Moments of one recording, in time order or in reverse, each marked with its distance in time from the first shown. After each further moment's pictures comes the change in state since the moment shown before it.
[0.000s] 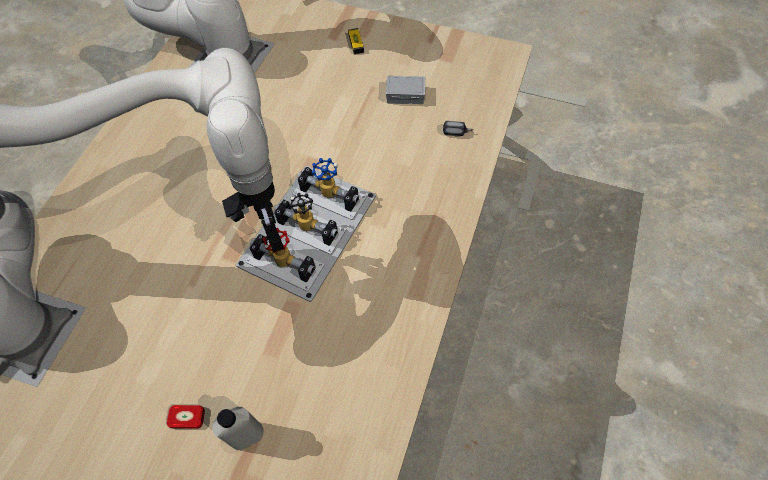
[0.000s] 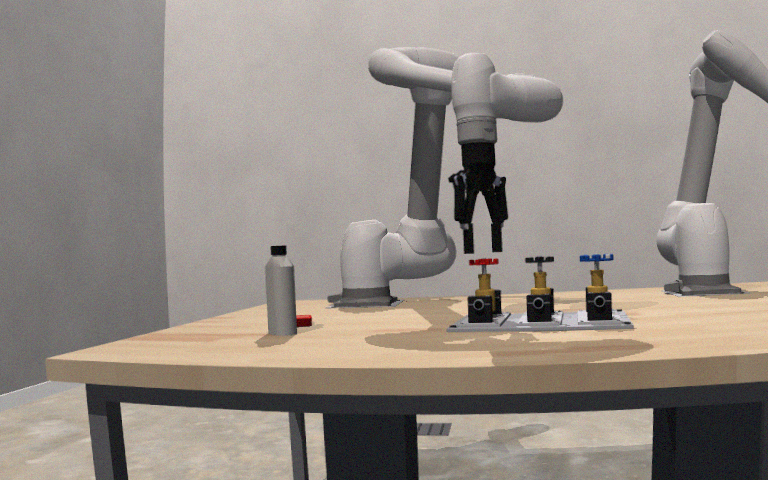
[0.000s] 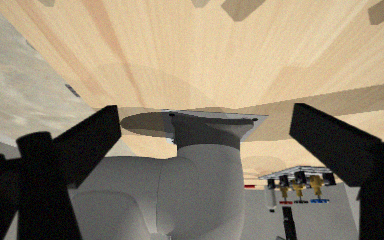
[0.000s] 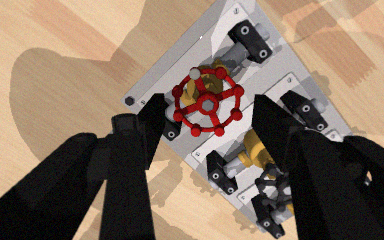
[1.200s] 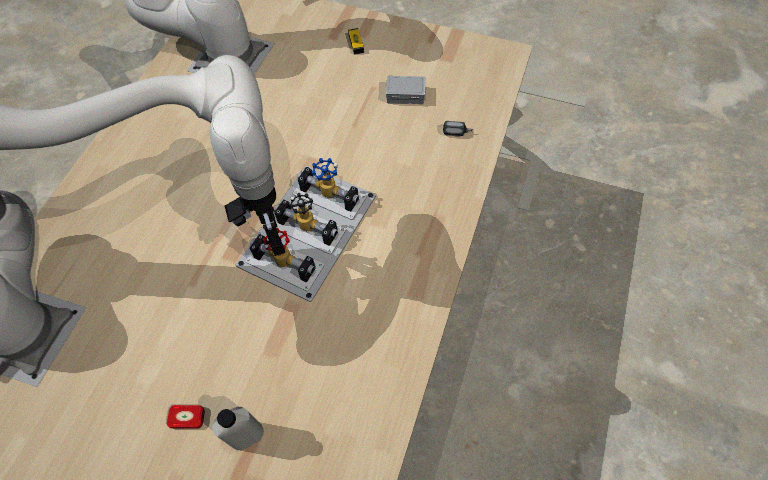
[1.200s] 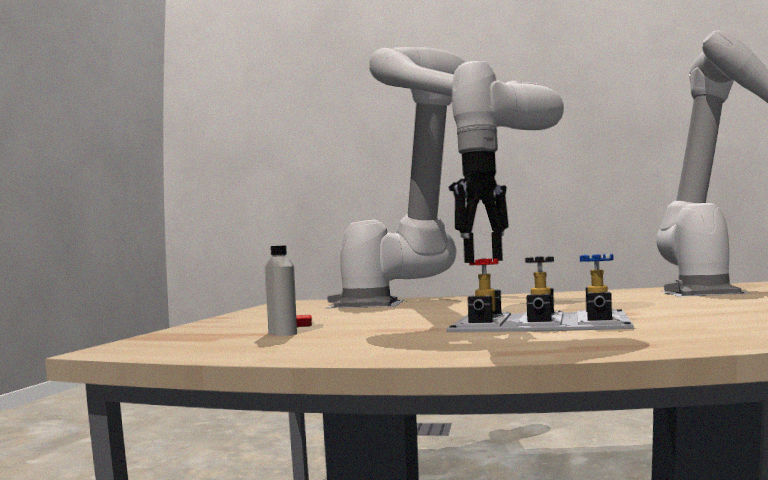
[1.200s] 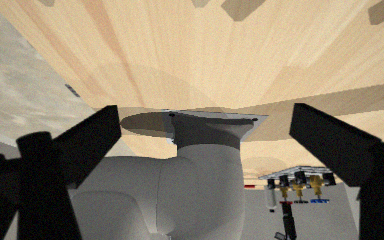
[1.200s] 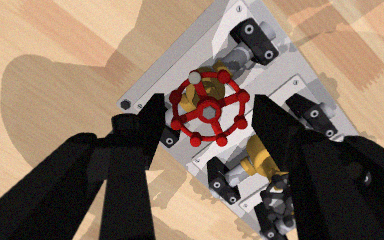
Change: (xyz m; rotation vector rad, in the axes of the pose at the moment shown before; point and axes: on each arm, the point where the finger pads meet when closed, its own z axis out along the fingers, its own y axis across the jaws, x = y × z) left arm 0.000 0.000 0.000 0.000 0.000 0.000; right arm 0.000 0.000 0.020 0.000 0.000 0.000
